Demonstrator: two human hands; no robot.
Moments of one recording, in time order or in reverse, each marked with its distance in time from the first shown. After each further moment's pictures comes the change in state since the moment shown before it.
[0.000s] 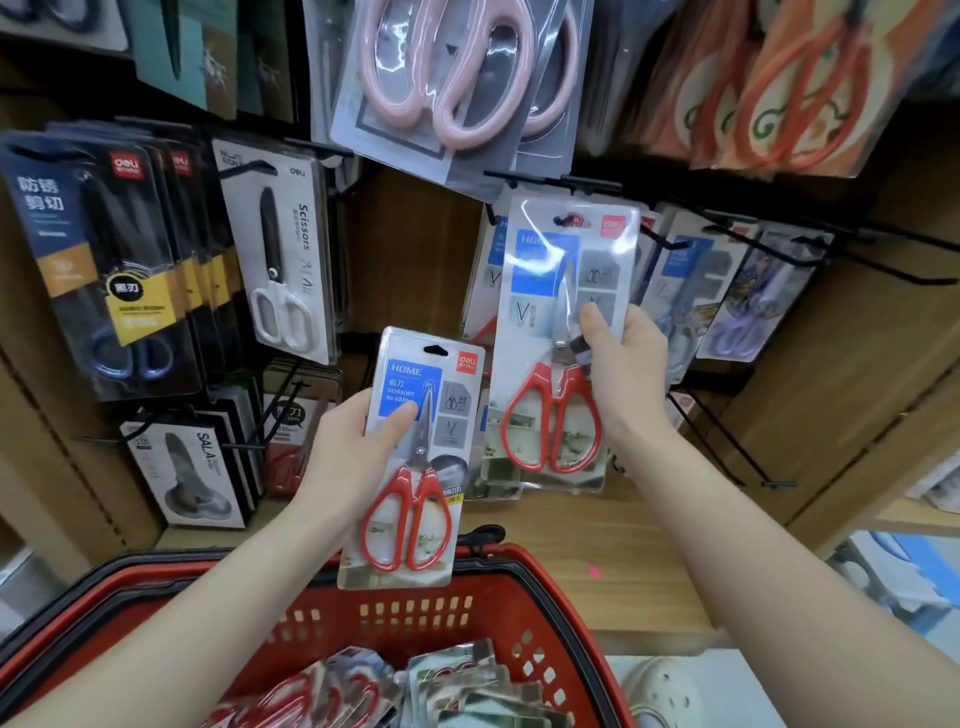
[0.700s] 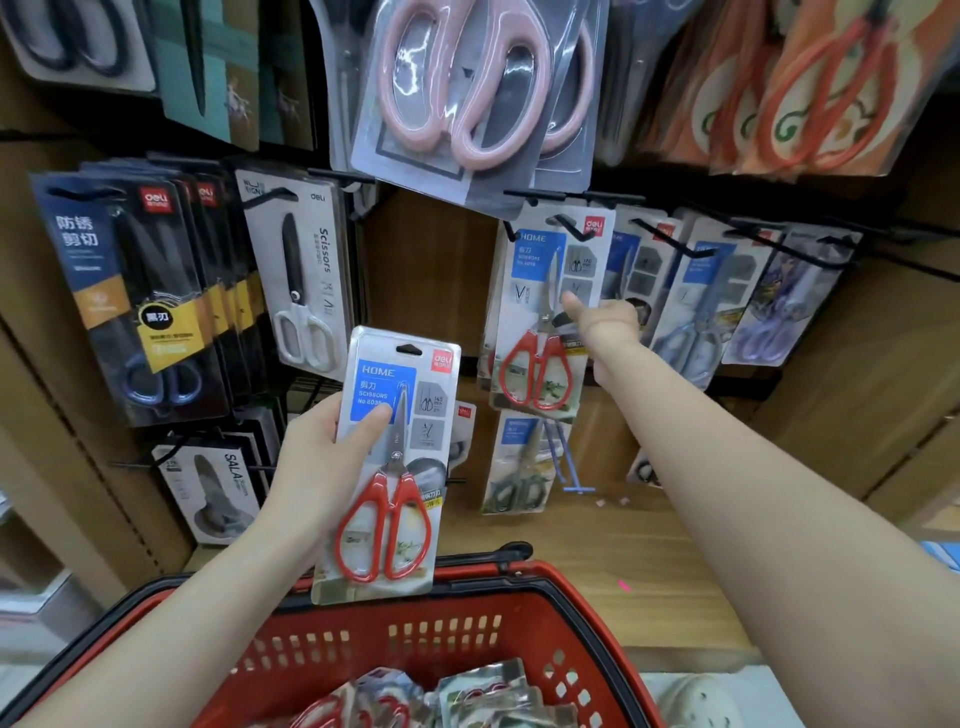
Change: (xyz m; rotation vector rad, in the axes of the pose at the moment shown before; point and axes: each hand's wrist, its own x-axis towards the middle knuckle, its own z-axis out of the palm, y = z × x) left_hand 0.002 0.012 -0.033 0.019 0.075 0.039; right_hand 0.077 0.013 0.047 -0.172 -0.044 0.446
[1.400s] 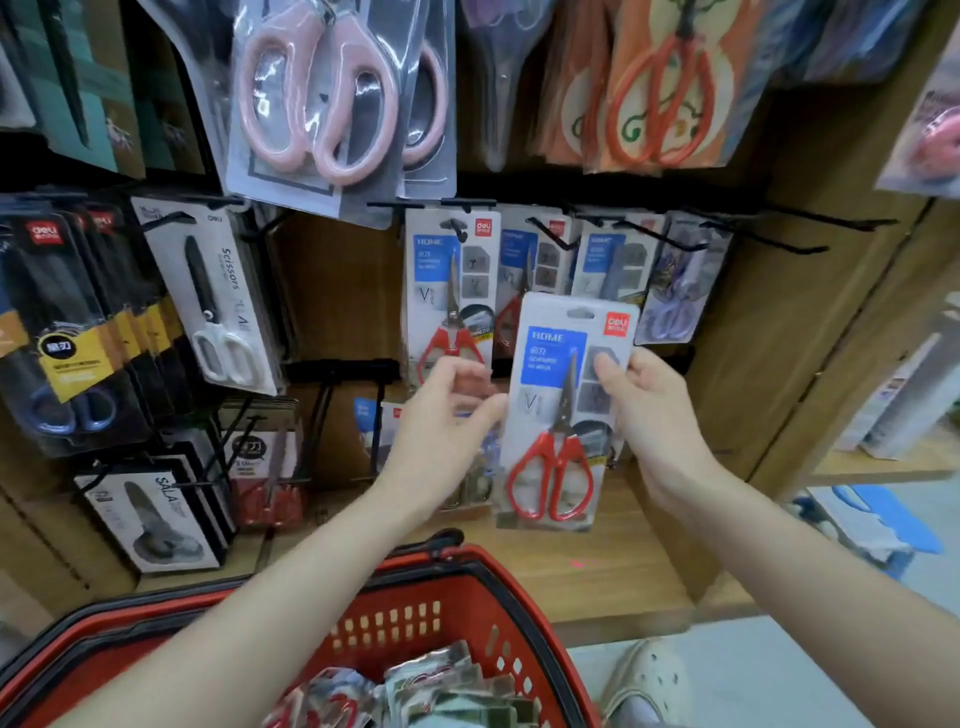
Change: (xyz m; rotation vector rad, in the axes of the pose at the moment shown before) left_hand -0.027 0.040 0.127 0.056 -0.299 0.306; right_hand -0.100 0.057 -0.132 0.306 -0.138 -0.297
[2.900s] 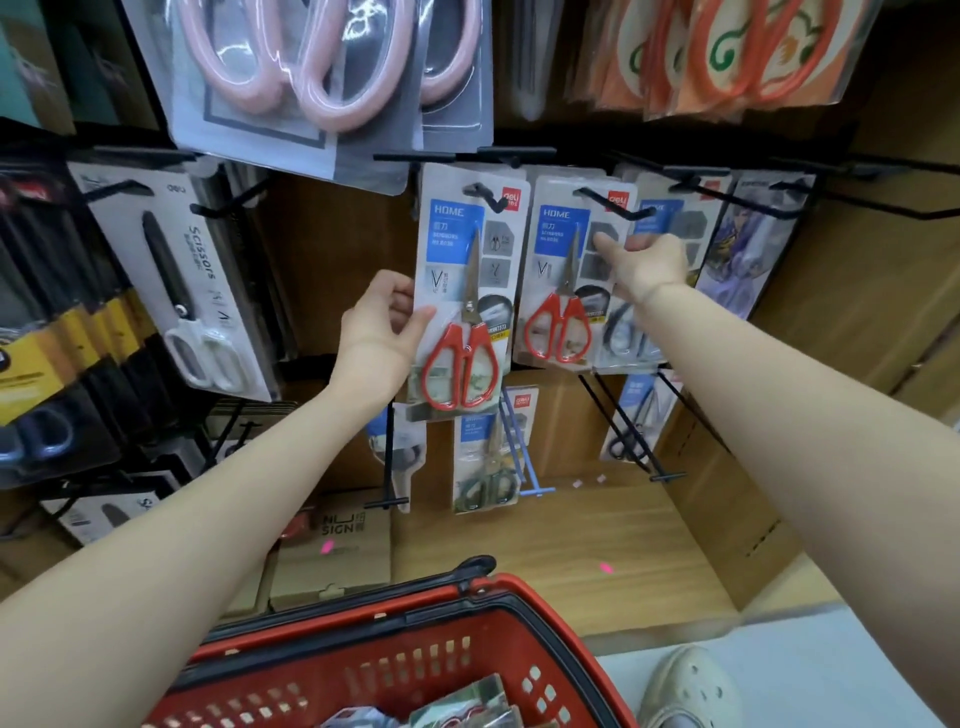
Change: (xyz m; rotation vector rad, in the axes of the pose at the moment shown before) left_hand 0.120 -0.066 -0.056 0.289 0.195 0.071; right_hand 0.178 0.020 0.041 -0.304 0.311 0.116
